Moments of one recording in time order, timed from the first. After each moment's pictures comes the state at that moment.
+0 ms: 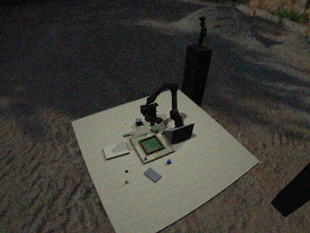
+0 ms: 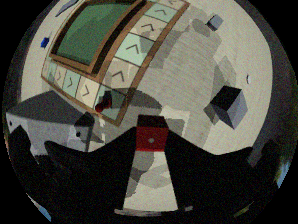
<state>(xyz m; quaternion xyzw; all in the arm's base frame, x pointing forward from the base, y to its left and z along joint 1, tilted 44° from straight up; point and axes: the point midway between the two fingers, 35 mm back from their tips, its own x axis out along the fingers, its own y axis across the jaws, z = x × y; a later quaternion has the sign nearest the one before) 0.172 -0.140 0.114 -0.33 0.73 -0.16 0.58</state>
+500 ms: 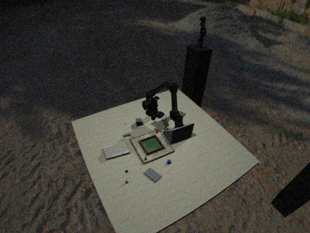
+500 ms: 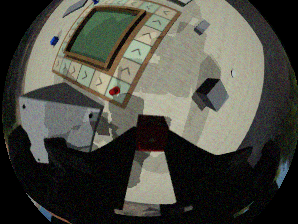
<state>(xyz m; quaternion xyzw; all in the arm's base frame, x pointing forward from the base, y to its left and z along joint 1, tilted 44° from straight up) 0.168 -0.101 0.160 -0.34 0.72 -0.17 0.58</state>
